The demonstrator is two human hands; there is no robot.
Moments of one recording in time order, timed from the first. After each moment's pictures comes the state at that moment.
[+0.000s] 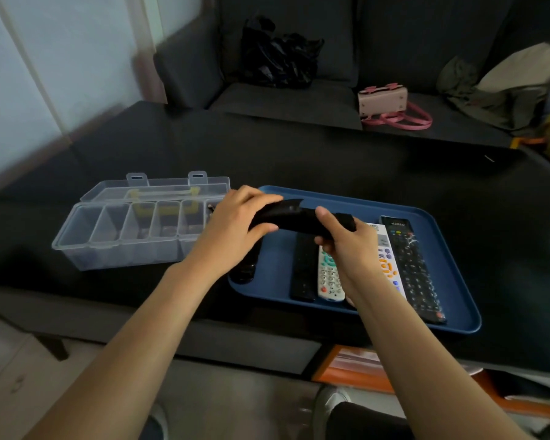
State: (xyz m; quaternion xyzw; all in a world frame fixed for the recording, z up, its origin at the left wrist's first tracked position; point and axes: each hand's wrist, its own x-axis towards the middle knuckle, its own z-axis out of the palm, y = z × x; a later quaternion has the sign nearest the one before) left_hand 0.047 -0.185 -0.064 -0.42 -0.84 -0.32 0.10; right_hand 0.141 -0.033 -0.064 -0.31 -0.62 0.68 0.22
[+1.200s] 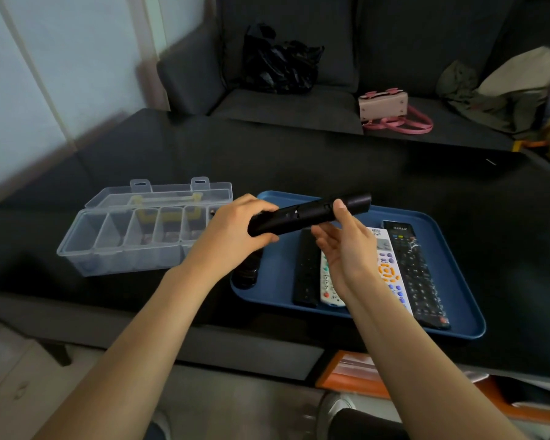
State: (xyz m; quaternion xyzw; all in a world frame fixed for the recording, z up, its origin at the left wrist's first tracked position) left_hand 0.049 -0.187 -0.053 -0.38 -0.85 -0.36 0.05; right_hand 0.139 -0.047 -0.050 -0.27 -0.45 0.81 0.26
